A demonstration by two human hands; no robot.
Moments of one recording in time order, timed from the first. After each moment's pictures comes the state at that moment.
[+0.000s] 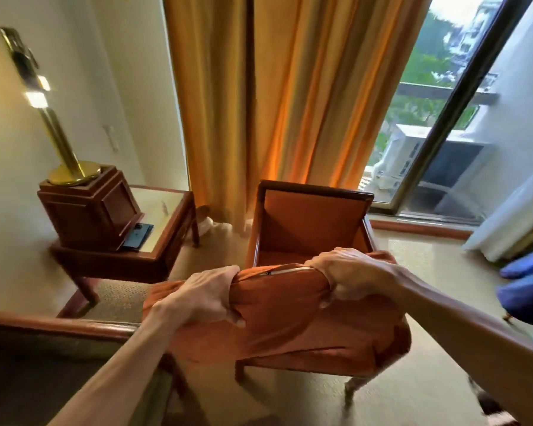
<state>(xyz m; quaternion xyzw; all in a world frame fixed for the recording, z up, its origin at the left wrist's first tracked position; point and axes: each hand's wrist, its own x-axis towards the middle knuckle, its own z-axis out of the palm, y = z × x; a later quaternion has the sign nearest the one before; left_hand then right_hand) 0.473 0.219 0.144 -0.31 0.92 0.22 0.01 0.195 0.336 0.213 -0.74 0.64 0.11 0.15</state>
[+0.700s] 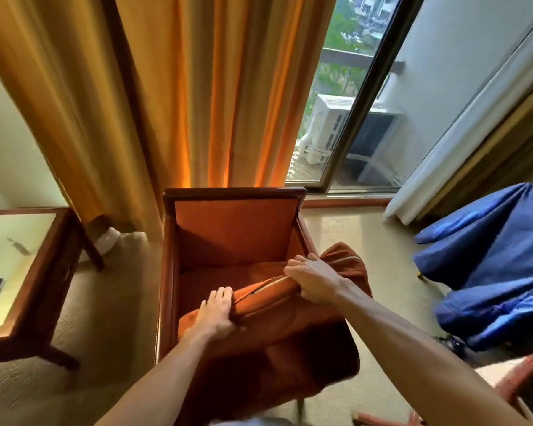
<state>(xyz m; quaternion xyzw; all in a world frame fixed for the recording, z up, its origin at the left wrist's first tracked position) 0.154 0.085 -0.042 -0.31 0.91 0.26 0.10 -0.055 0.224 0.099 -0.66 0.74 0.12 0.12</state>
